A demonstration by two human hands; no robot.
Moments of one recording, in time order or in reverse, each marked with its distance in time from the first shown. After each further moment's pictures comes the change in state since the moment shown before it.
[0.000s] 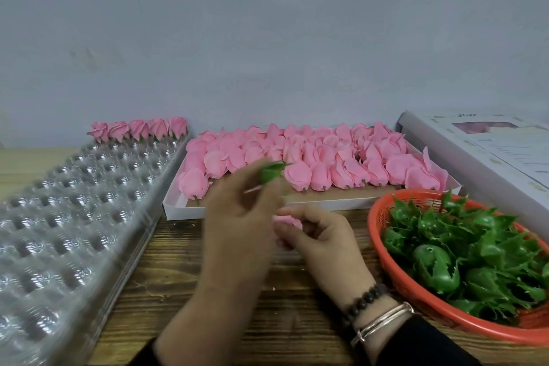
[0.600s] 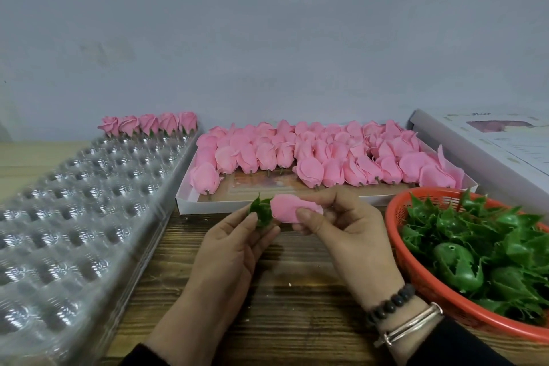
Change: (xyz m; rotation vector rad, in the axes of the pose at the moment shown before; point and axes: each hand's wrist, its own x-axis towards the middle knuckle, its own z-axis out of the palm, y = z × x) left_hand 0.017 -0.057 -0.046 -0.531 -0.036 -0.448; right_hand -0.001 -0.010 0.002 0.122 0.081 -0.121
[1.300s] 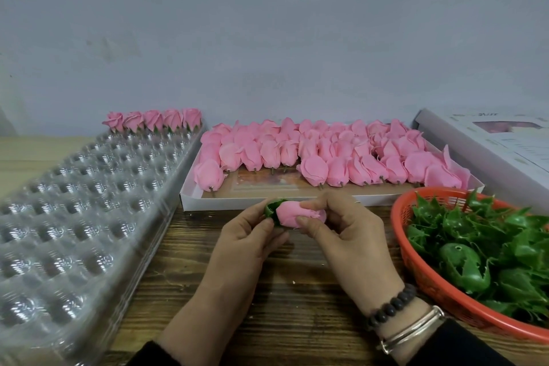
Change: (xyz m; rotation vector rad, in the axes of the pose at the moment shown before) left_hand -0.003 -0.008 0.002 0.321 -0.124 0.076; right_hand -0.002 0.013 -0.003 -0.446 0.004 -0.069
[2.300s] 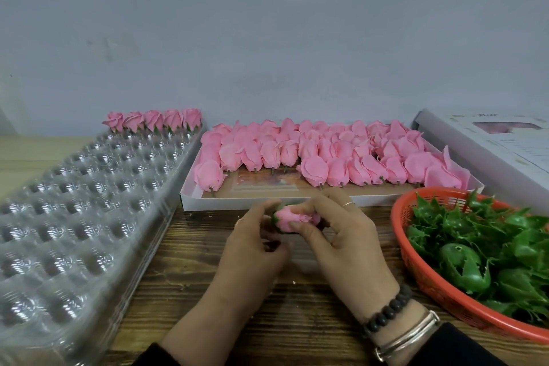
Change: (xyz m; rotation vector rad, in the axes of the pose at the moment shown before) left_hand -0.006 0.004 0.001 0.682 -0.019 0.220; right_hand -0.002 -0.012 0.002 -0.186 -0.046 -0.177
